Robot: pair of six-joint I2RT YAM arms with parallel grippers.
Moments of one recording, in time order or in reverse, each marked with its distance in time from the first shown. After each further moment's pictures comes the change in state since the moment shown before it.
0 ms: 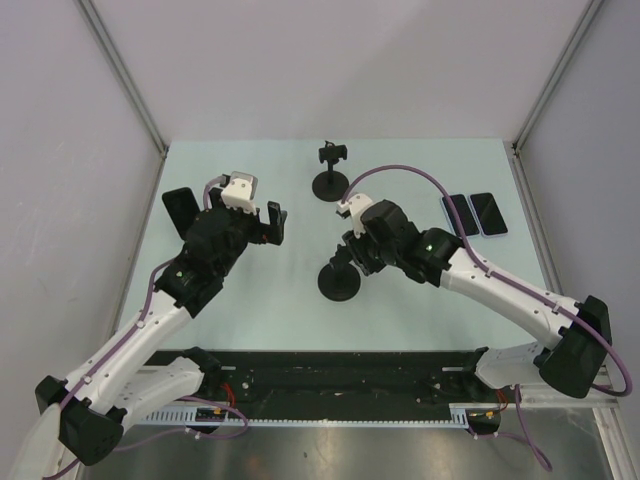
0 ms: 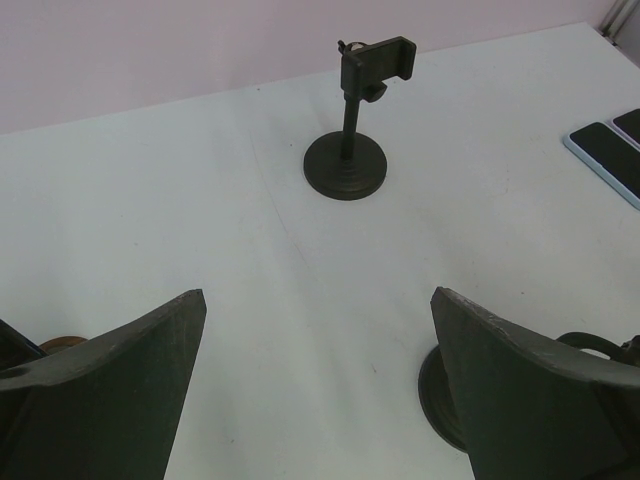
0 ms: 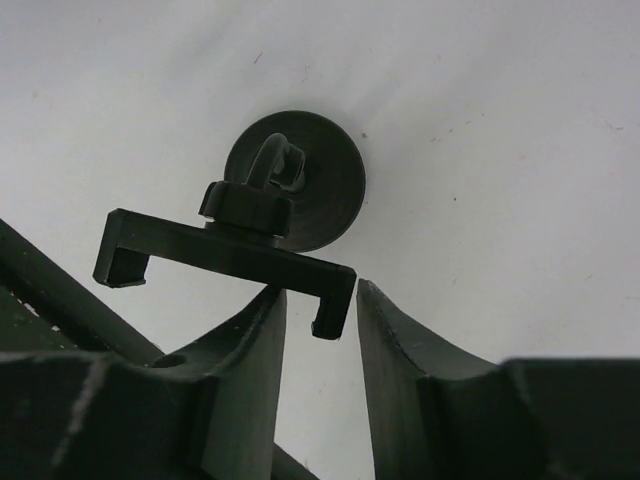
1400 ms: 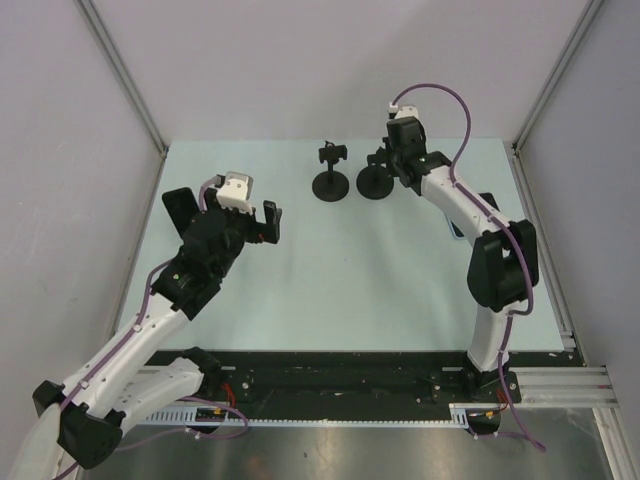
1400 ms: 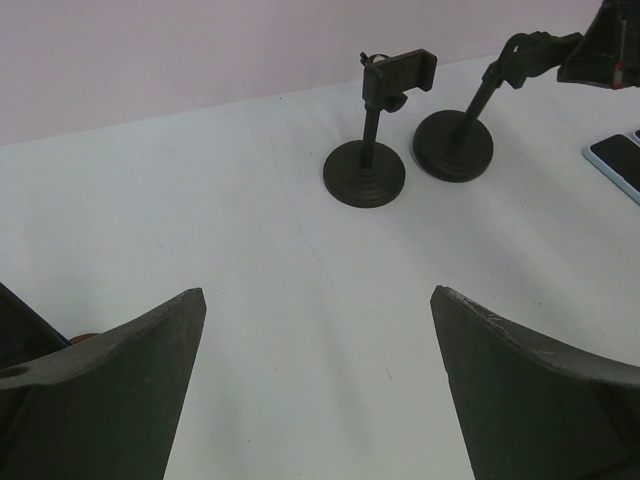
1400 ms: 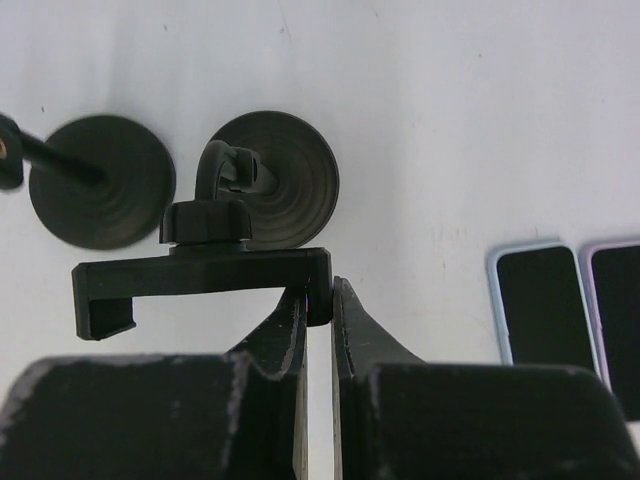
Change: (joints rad) left arm 0.001 -0.020 0.000 0.000 -0.039 0.019; right arm -0.468 0.544 0.466 0.229 0.214 0.081
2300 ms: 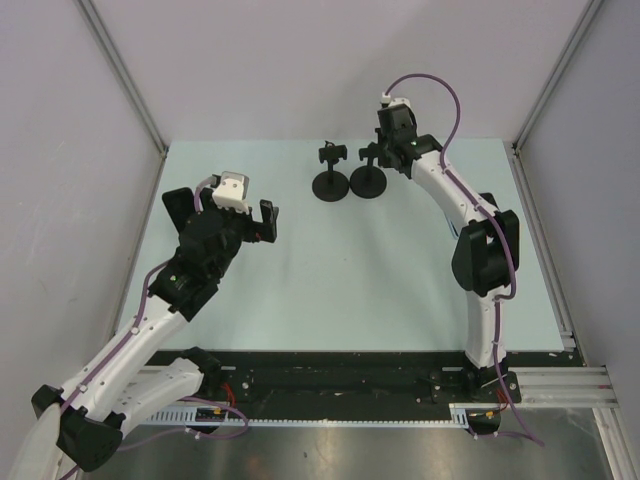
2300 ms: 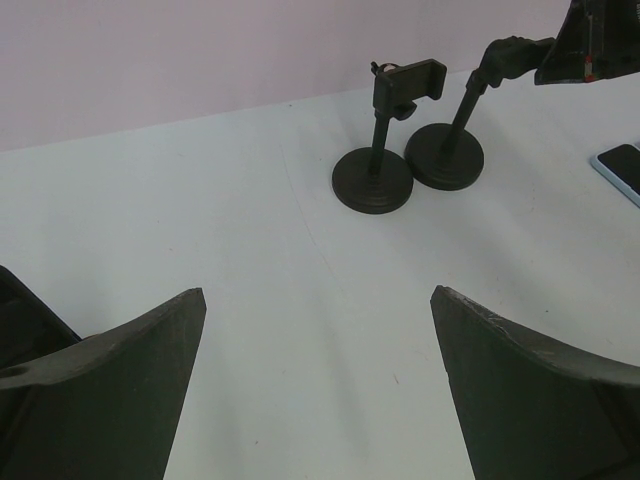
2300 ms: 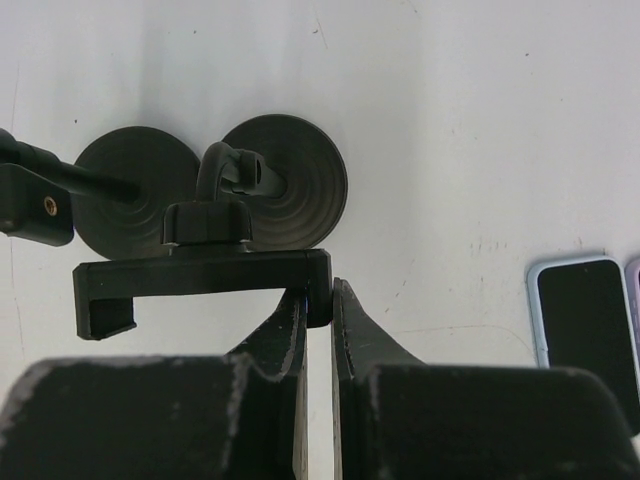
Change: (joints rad) left arm 0.013 -0.019 0.000 0.000 -0.009 0.007; right arm 0.004 0.206 0.323 -0.183 -0.036 0.060
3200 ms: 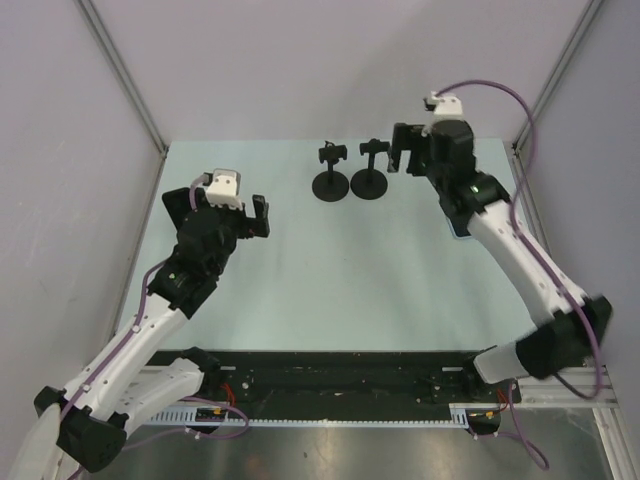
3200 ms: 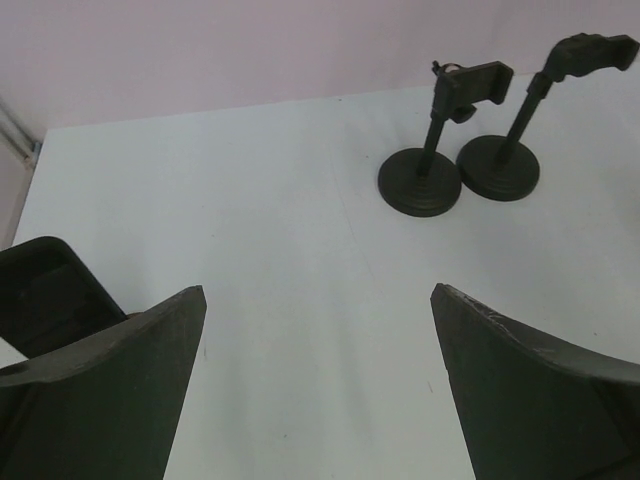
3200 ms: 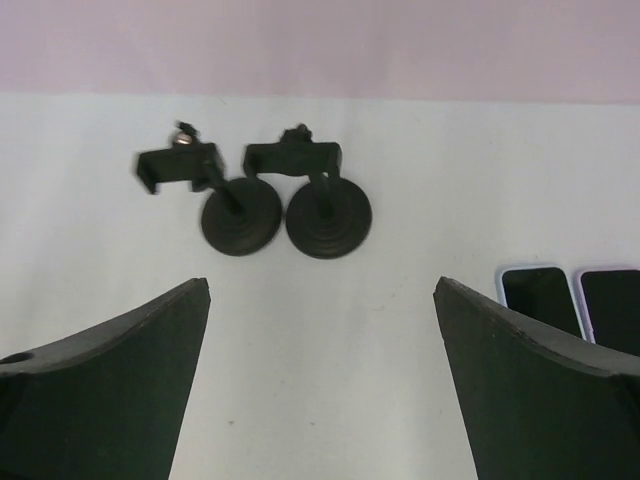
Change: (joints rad) left arm 0.034 0.007 0.000 0.000 -0.049 0.001; right arm 0.012 -0.545 -0.417 0.170 -0.058 -0.010
